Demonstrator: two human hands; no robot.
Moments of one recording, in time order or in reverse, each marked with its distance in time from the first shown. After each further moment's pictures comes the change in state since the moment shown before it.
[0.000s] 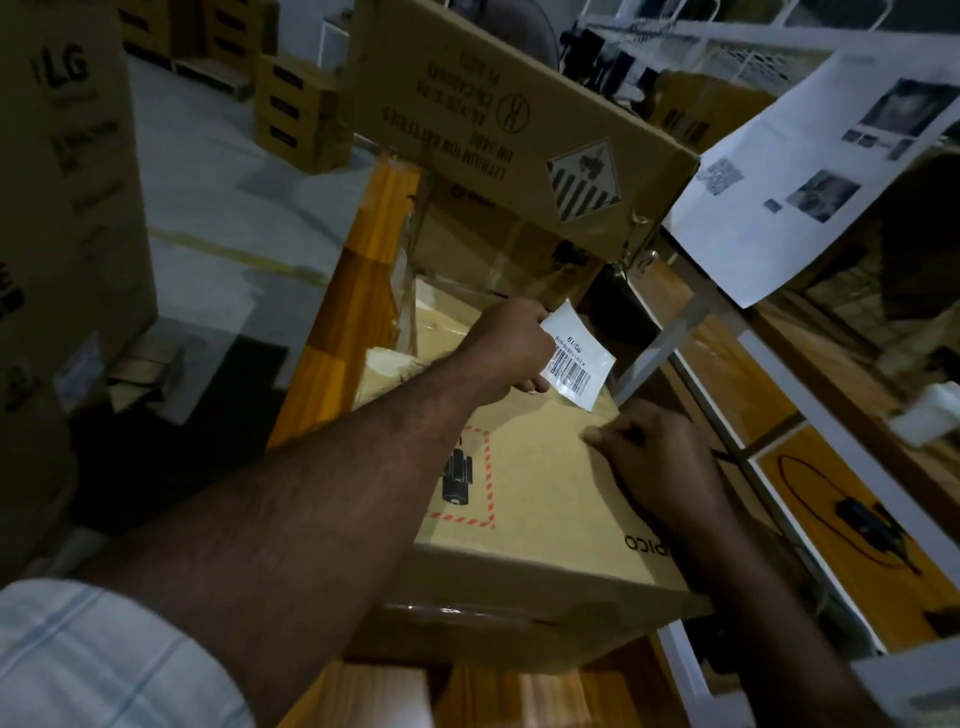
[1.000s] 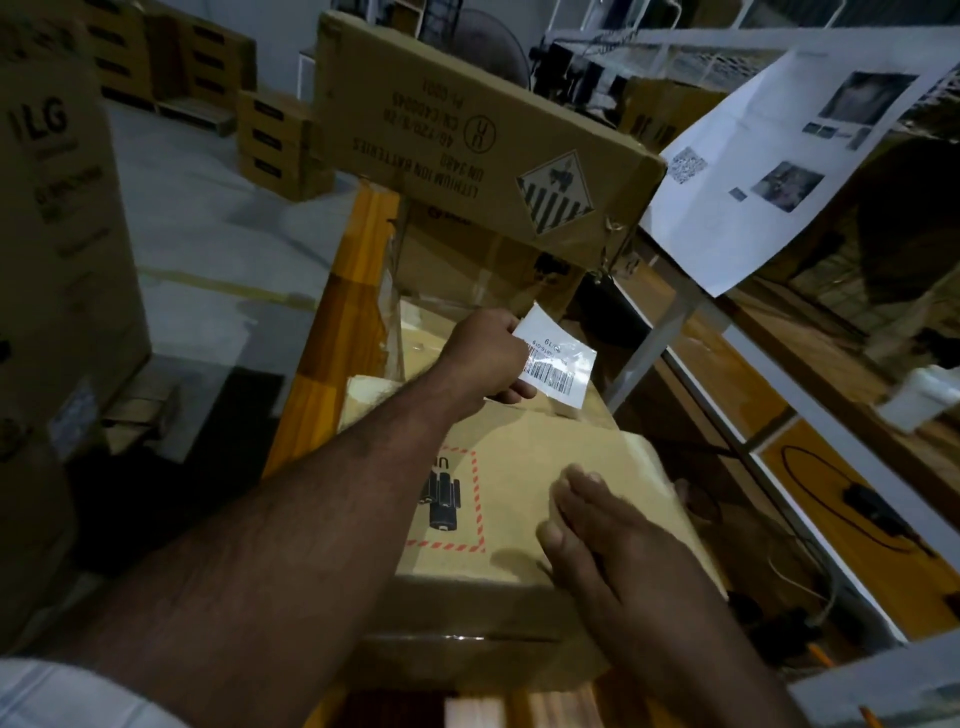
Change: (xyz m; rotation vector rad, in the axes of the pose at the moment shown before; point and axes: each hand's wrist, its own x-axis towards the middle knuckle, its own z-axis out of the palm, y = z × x) left_hand 0.007 -0.003 -0.005 -0.101 0.010 -0.054; right_hand -0.082 -0.048 -0.009 -0.151 -0.356 0.011
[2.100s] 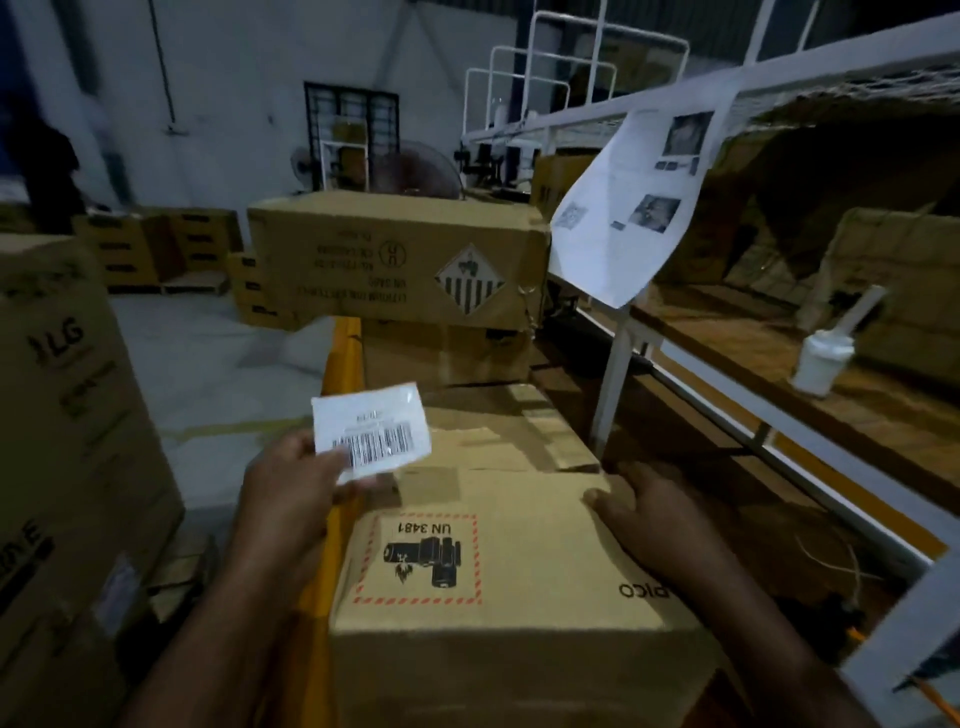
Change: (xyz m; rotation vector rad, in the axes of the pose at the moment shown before) left_hand -0.123 0.019 -0.069 -0.125 0.399 -0.073; right_hand 0.053 0.087 -0.006 0.266 0.420 0.222
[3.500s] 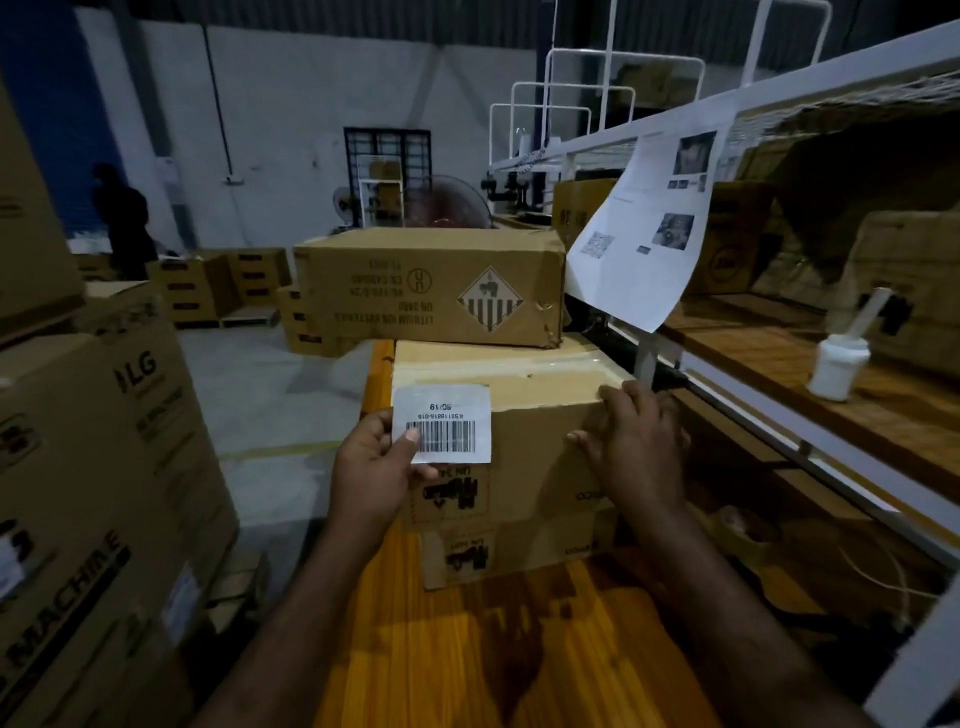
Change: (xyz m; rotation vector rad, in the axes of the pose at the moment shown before) left_hand 0.022 -0.015 0.027 -0.022 -0.096 0.385; right_hand 0.062 -0.033 0.017 0.002 0.382 -0.122
